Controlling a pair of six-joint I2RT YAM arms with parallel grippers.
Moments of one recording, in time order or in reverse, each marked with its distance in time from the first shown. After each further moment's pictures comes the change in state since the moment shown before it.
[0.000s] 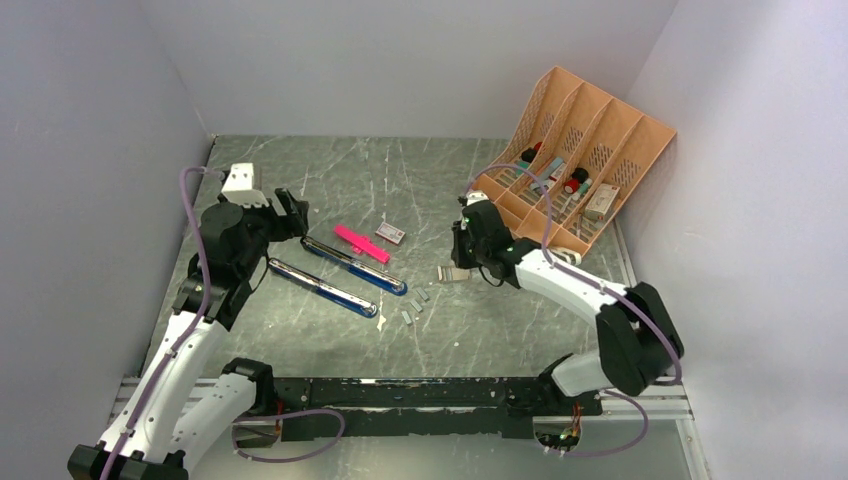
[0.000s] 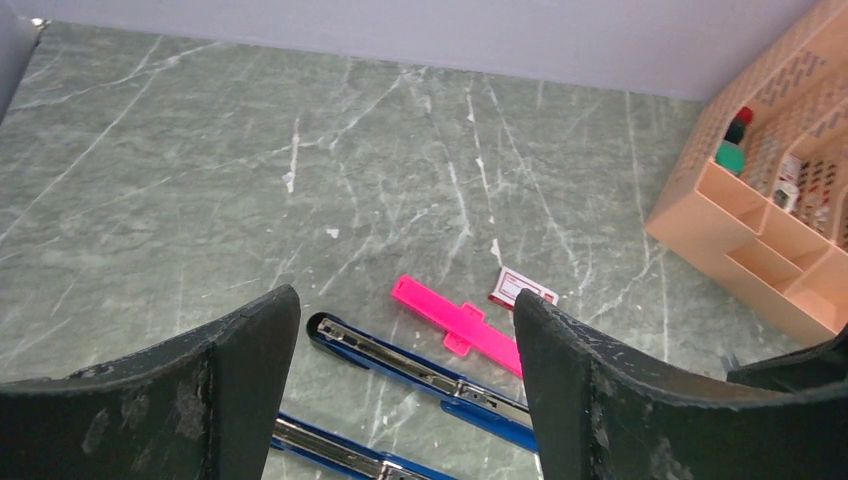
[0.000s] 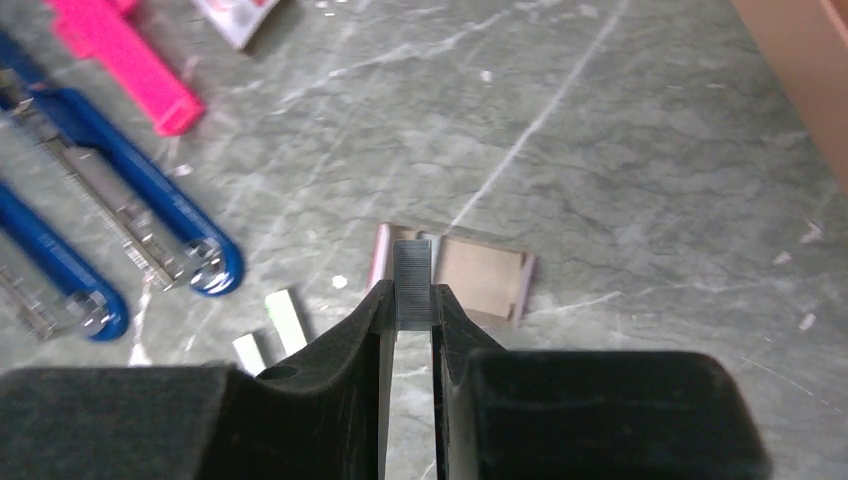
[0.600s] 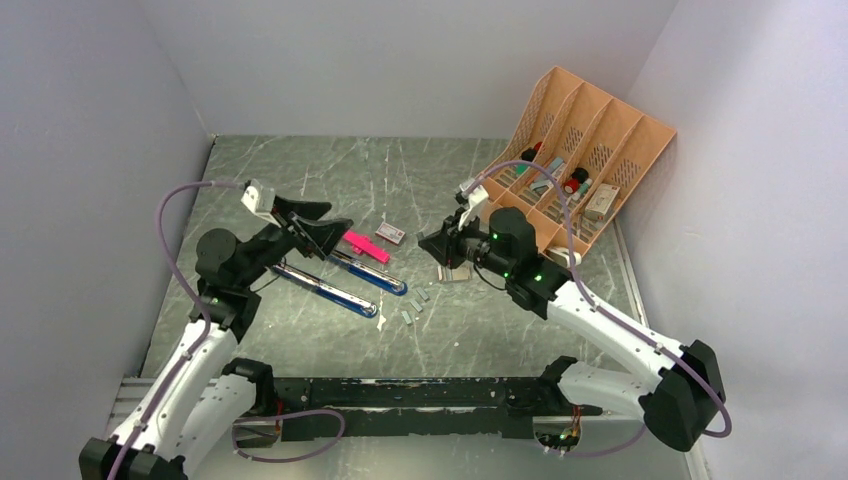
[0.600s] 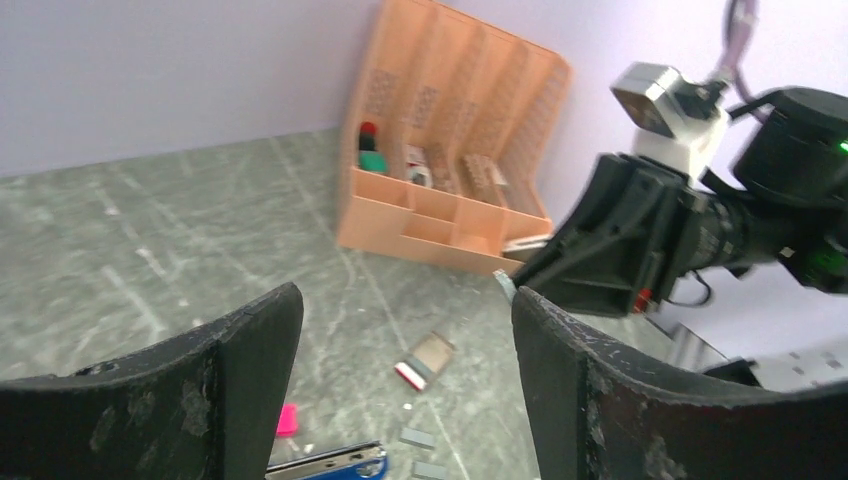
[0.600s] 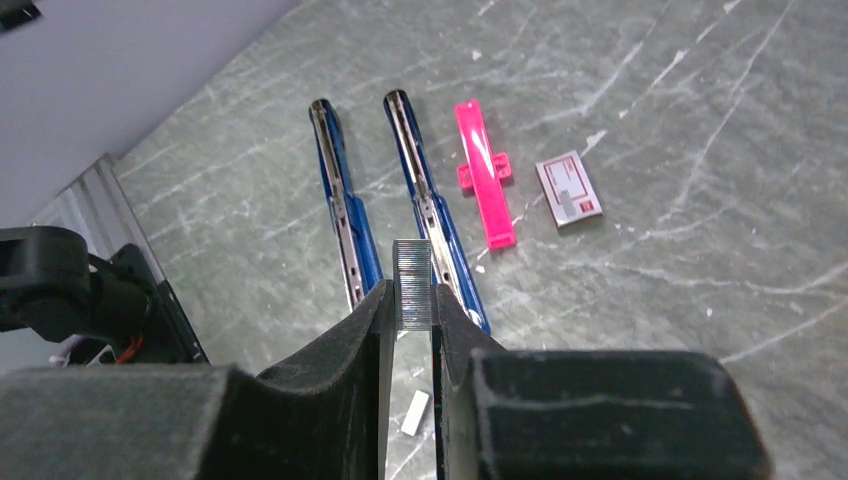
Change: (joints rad) left arm 0.002 -0.050 -0.213 0.532 0.634 -0.212; right arm 0.120 -0.349 -0.073 0.270 -0.318 -0.088
